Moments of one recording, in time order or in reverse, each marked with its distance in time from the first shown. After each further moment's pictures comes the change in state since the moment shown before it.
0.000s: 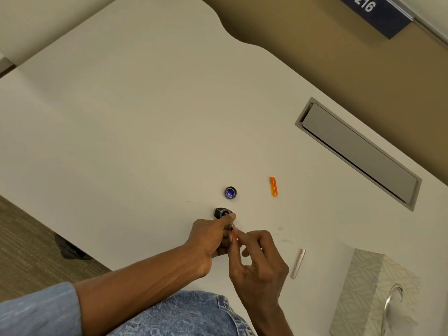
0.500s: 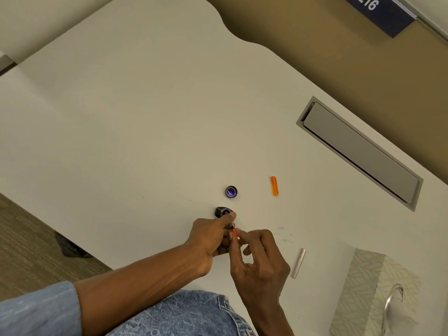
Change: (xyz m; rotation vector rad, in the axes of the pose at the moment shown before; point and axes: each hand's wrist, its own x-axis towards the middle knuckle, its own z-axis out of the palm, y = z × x) left_hand 0.003 -0.001 0.000 0.006 0.018 -0.001; right_hand 0.002 -0.002 -0.001 -0.019 -0.008 0.022
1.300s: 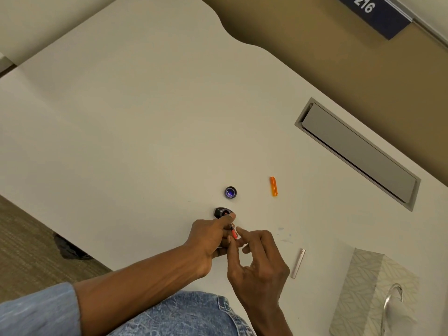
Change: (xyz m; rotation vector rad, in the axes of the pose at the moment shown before) left_hand 0.002 -0.001 -0.002 -0.011 0.008 -0.015; right_hand 0.000 -0.005 -0.002 -0.005 0.027 0.007
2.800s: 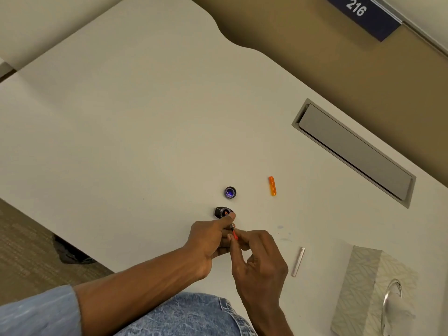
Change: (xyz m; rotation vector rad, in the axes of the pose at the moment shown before) left_hand -0.007 -0.002 -0.003 -0.084 -0.030 0.020; right_hand -0.006 0.001 0.002 0.013 -0.034 0.055
